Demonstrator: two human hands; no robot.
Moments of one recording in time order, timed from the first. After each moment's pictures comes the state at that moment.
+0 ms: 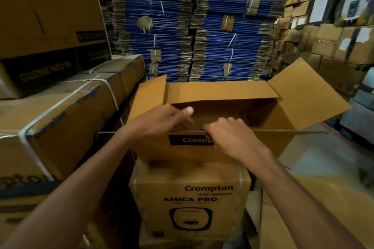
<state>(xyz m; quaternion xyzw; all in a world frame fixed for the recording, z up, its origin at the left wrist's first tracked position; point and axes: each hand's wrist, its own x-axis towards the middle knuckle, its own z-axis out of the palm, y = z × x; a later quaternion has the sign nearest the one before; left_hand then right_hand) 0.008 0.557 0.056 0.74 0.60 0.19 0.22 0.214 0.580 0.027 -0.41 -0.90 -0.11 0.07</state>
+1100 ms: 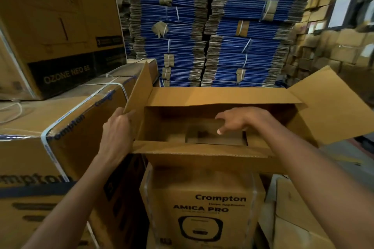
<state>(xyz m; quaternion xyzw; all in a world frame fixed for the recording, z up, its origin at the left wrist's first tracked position) -0.092 0.530 0.007 0.56 0.76 0.31 -0.15 0.189 0.689 0.055 -0.48 -0.86 0.12 -0.11</state>
